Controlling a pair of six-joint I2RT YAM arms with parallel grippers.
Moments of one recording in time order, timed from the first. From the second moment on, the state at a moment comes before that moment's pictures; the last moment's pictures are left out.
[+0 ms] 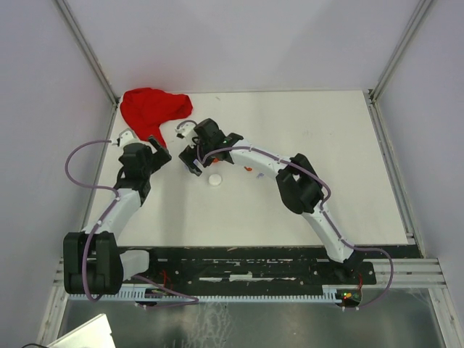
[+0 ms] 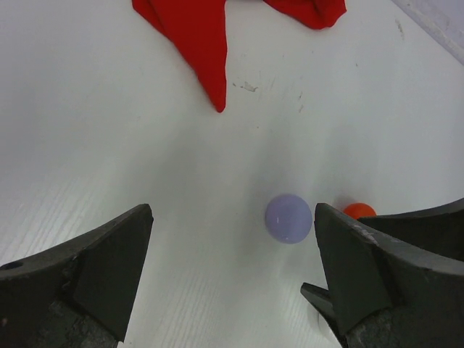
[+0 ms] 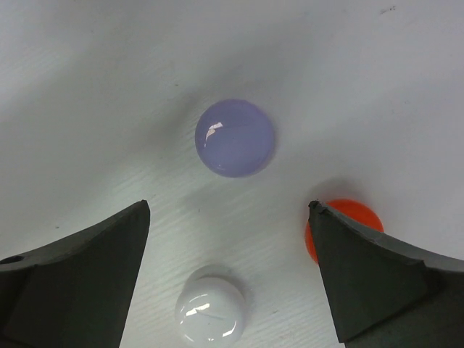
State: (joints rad) left arm -0.01 1.20 0.63 0.10 -0.16 -0.53; right arm 0.84 2.38 2.05 -0.43 -0.15 -0.11
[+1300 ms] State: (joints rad) left arm 0.02 1.17 0.63 0.10 -0.16 -0.53; right arm 0.84 2.63 2.31 -0.42 -0.20 -0.21
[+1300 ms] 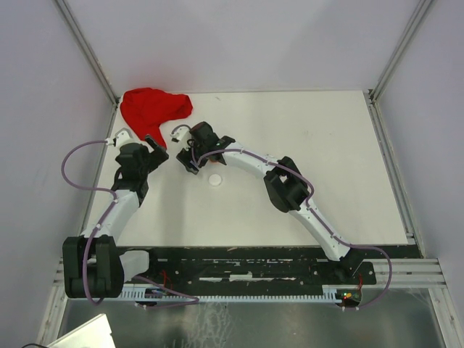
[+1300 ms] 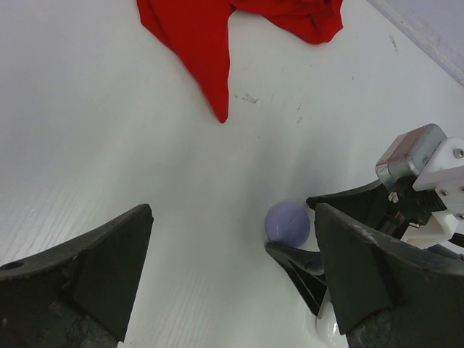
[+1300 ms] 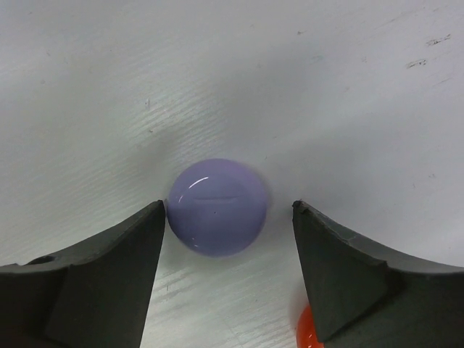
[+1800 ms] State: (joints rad) left arm 0.02 1.17 0.63 0.10 -0.14 -0.53; right arm 0.84 2.52 2.10 -0.27 -0.15 -0.21
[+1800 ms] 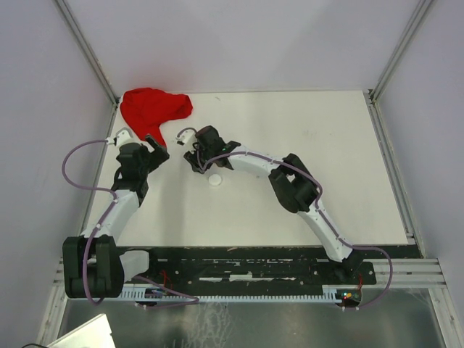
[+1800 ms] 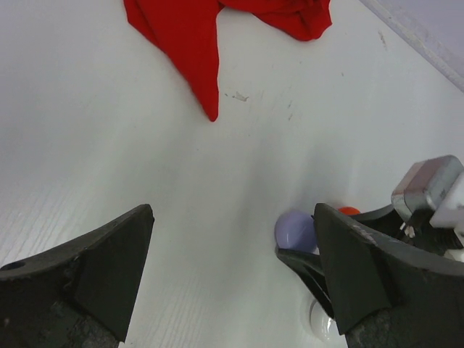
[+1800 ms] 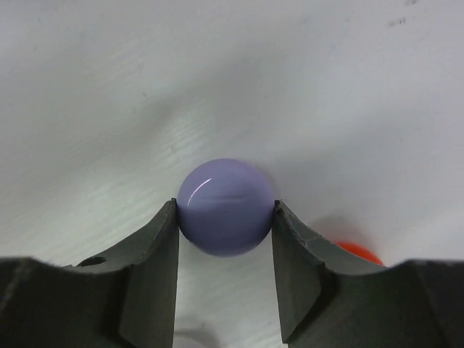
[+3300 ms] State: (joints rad) left arm -0.29 1.48 0.66 0.58 0.54 -0.69; right arm 0.73 1.59 1.09 -0.01 -0.11 -0.13
